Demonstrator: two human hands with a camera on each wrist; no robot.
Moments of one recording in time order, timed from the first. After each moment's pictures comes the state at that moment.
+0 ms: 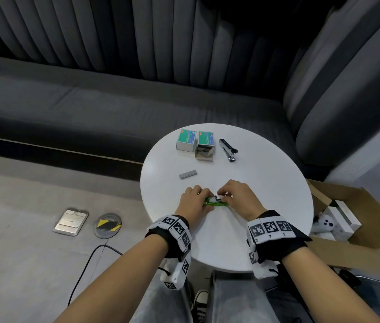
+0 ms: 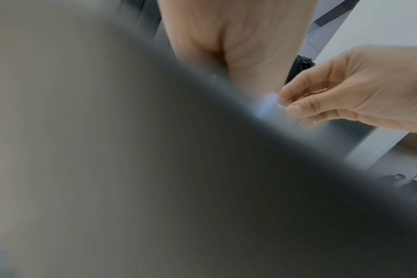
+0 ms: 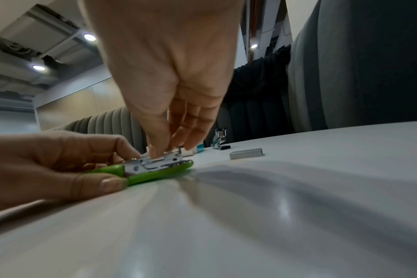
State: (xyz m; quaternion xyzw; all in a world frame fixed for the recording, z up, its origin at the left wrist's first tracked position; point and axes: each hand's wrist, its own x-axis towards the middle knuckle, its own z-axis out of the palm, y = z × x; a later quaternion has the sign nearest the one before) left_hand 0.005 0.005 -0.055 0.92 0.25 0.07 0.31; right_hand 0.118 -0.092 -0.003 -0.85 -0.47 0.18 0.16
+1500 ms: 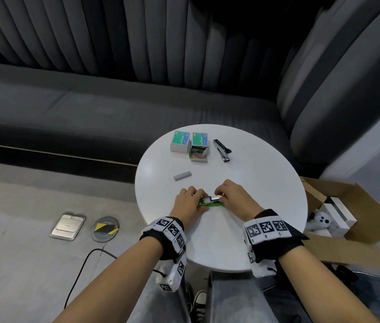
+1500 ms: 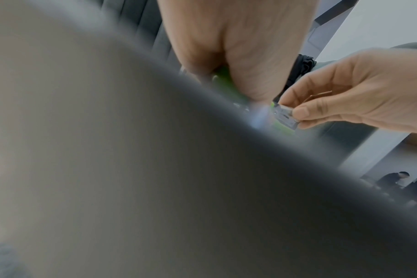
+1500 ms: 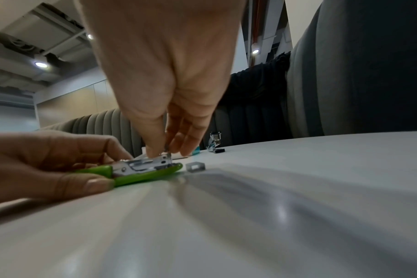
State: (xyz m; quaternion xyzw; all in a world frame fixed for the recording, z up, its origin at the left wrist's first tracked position) left_hand 0.003 0.005 -0.055 0.92 0.25 0.07 0.30; right_hand 0.119 -0.095 -0.003 -0.85 -0.47 0.20 0.14
